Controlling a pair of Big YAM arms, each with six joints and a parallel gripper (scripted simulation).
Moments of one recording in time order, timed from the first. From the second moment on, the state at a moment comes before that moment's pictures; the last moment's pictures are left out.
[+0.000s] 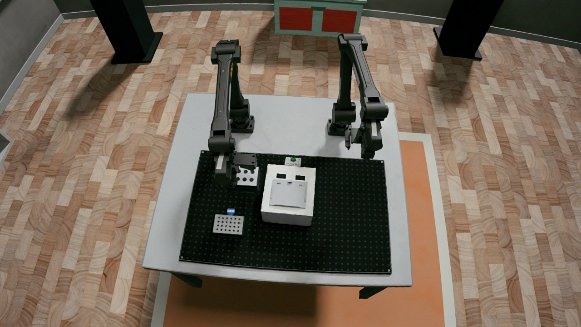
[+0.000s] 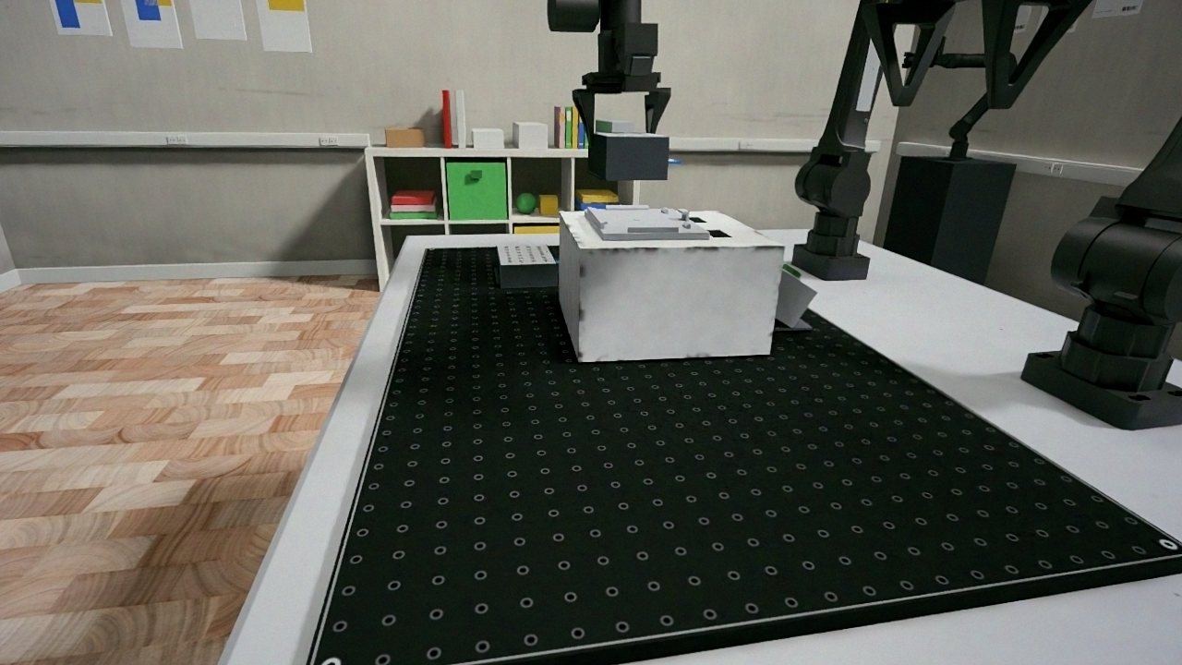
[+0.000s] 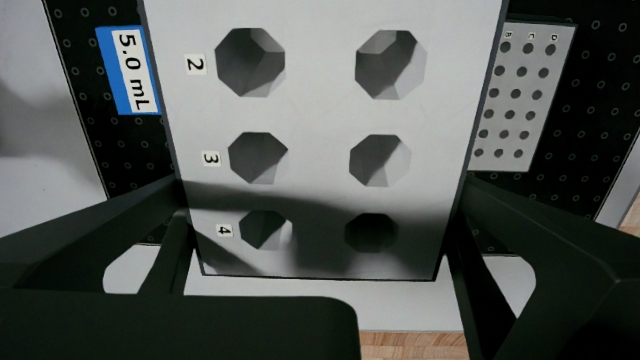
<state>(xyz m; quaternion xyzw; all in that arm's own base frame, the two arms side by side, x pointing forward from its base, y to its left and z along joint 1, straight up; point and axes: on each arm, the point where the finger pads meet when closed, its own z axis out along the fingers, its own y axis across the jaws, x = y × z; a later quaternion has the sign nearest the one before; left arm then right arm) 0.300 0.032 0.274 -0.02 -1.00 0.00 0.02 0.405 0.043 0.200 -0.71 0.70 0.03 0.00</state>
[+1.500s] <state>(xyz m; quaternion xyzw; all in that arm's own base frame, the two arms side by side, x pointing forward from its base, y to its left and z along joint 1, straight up) 0.299 0.032 0.273 -0.02 -1.00 0.00 0.02 0.405 0.043 0.202 -0.71 0.70 0.03 0.01</state>
